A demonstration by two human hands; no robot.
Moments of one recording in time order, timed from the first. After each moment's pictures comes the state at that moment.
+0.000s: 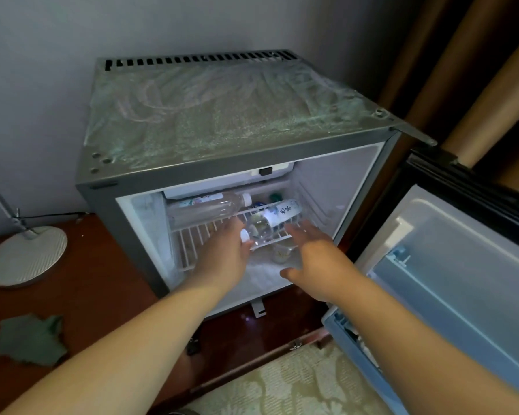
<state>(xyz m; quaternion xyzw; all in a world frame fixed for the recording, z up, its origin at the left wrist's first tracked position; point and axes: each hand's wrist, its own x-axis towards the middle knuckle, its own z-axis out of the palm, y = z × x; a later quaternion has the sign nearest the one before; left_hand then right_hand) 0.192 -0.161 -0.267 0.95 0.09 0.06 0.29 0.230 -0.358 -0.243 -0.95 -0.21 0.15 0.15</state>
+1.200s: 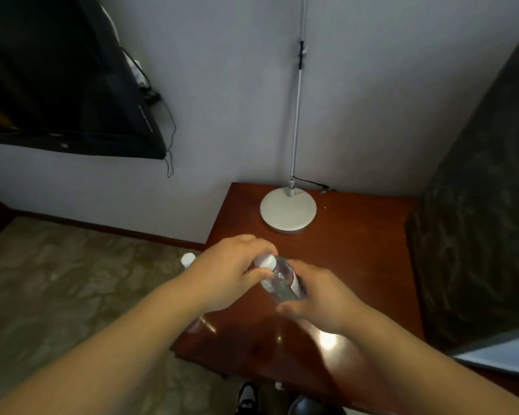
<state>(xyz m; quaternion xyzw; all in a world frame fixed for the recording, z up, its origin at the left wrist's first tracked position) -0.132 0.235 -0.213 0.96 0.17 0.01 0.22 0.026 0.089 -0.313 -0.75 -0.52 0.28 0.29</state>
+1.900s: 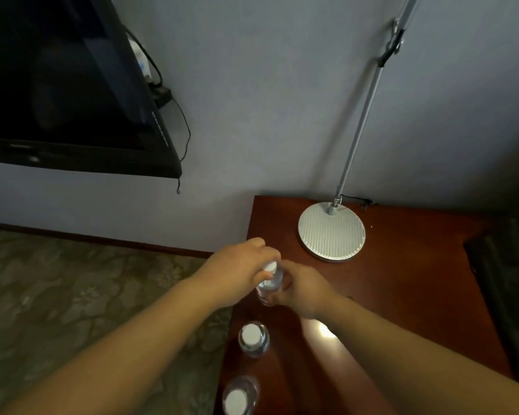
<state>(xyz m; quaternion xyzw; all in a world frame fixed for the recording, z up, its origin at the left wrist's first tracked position) -0.120 0.470 -0.270 0.97 0.10 -0.07 0.19 0.006 0.331 -0.369 -0.79 -0.43 0.32 0.29</state>
